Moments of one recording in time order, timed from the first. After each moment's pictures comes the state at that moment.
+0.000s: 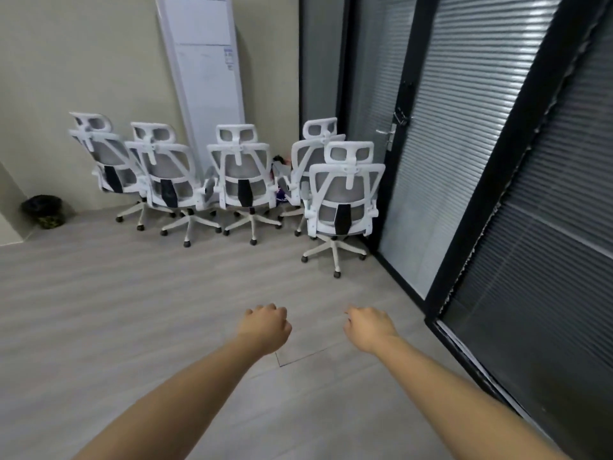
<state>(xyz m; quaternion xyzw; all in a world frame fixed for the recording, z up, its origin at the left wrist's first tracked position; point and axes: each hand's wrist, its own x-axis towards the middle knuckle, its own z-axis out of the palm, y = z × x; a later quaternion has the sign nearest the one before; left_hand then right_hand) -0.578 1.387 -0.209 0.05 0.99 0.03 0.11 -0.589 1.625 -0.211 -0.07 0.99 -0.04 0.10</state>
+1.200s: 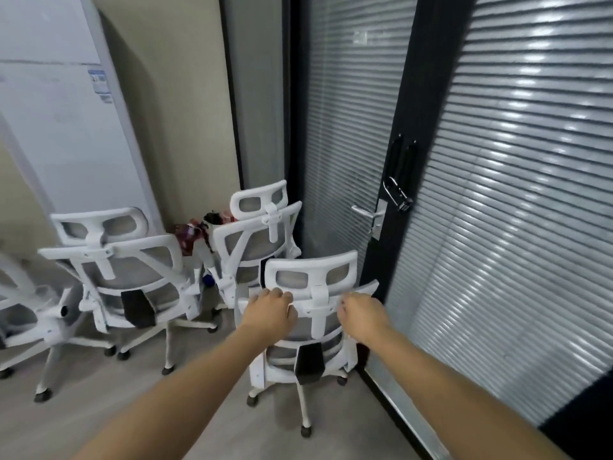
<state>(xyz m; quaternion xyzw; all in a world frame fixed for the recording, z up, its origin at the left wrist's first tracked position) -1.588 1.549 -0.175 0.16 0.98 0.07 -0.01 -1.562 1.773 -0.176 0.00 0.99 -0.13 -0.03</state>
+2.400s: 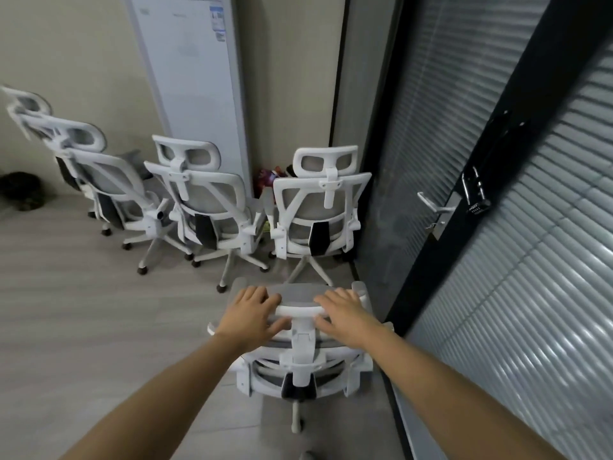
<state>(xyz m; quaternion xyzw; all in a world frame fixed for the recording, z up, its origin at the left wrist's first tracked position) -1.523 1.586 -0.251 0.04 0.99 0.05 -0.09 -1.617 1.827 -0.233 -0.40 0.91 -0.08 0.08</state>
